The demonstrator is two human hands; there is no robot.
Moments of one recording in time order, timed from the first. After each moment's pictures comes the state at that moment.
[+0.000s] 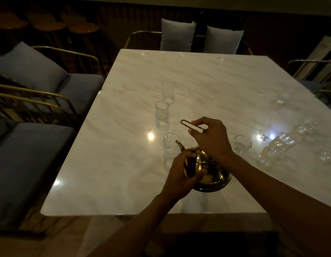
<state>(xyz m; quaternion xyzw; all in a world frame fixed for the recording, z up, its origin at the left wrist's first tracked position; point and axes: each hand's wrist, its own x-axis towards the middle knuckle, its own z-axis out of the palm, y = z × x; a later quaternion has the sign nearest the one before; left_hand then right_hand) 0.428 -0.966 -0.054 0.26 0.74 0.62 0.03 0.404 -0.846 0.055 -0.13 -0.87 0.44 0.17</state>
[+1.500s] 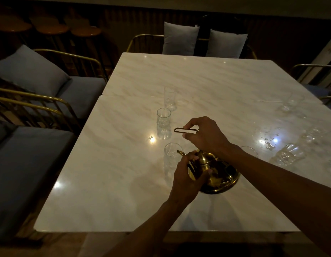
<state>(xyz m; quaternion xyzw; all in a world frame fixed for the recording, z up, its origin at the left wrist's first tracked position) 0.402 -0.938 -0.053 0.14 0.71 0.69 0.06 0.347 -0.839 0.074 -0.07 -0.94 0.32 0.05</state>
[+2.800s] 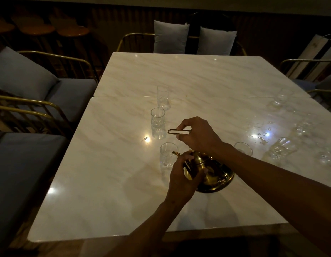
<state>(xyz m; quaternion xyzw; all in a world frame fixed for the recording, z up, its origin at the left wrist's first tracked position) 0.400 -0.940 -0.061 0.17 0.71 0.69 0.04 0.341 -0.842 0.061 -0.07 -0.95 0.31 0.04</state>
